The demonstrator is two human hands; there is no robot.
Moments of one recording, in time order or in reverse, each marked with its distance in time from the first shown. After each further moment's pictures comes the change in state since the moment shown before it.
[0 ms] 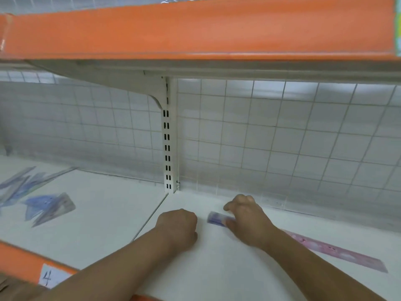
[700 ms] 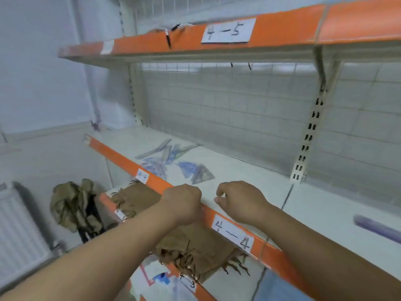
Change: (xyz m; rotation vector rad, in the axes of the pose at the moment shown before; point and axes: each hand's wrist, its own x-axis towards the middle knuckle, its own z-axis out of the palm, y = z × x) left_hand -0.168 -0.246 0.030 -0.075 0.044 -0.363; right_hand 0.044 -0.316 0.049 0.029 -0.083 -0.414
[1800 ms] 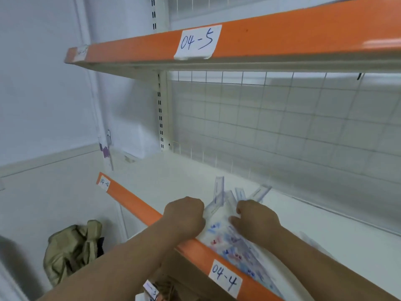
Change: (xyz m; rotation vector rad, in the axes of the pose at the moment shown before) left_hand 0.209 -0.299 0.029 -0.099 0.026 -0.001; right_hand 0.314 -0.112 0.086 0.002 -0.107 0.277
